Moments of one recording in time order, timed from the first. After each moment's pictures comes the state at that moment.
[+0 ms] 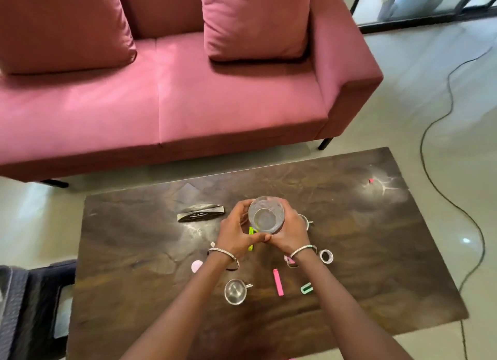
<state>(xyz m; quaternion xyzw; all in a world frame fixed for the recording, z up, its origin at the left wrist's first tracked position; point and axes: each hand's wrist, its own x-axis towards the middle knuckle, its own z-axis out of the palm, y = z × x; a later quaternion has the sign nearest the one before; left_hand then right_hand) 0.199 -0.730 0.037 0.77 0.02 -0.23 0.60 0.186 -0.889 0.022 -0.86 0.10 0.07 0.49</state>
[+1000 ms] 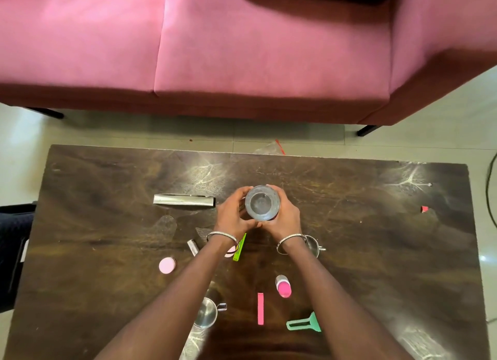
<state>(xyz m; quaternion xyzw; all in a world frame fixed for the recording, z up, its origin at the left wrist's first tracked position) 0.284 -0.773 -0.114 0.79 0.16 -0.19 0.55 0.289 -0.914 -0.151 -0.86 0.08 0.18 0.47</state>
